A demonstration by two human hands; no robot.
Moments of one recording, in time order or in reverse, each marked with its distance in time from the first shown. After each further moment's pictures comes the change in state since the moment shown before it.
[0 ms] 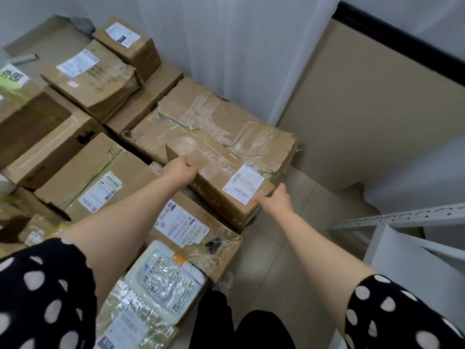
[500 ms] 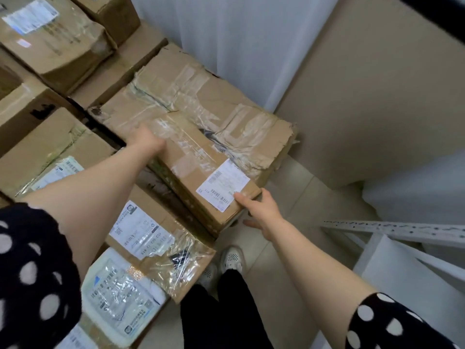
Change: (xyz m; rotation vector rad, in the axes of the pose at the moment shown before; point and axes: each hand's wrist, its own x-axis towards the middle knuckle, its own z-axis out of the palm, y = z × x) left_hand 0.106 0.013 0.018 -0.010 0.162 -0.244; right_hand 0.060 0.029 -0.001 0.414 -0.265 0.159
